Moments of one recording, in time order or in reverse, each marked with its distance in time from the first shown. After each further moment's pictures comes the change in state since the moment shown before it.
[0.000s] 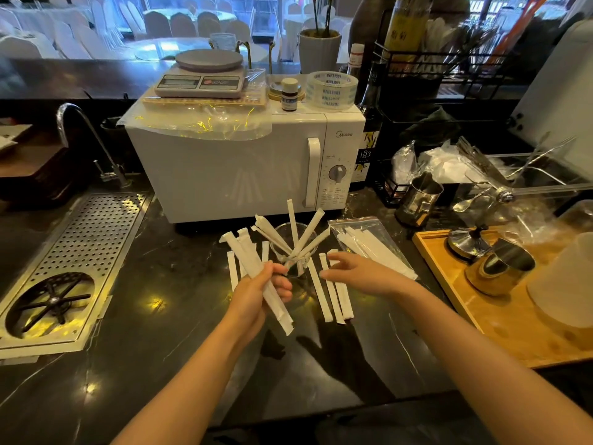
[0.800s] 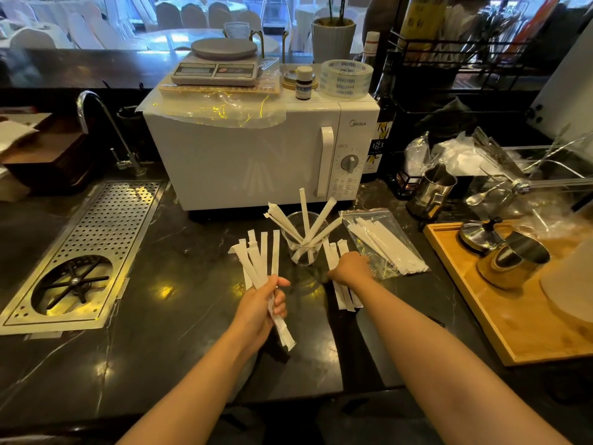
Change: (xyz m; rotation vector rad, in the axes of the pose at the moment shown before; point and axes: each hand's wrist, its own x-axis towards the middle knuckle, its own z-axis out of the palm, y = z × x) left_hand -0.011 -0.034 -0.021 -0.076 0.070 -0.134; right_hand 0.088 0.035 0.047 -0.261 0.308 0.423
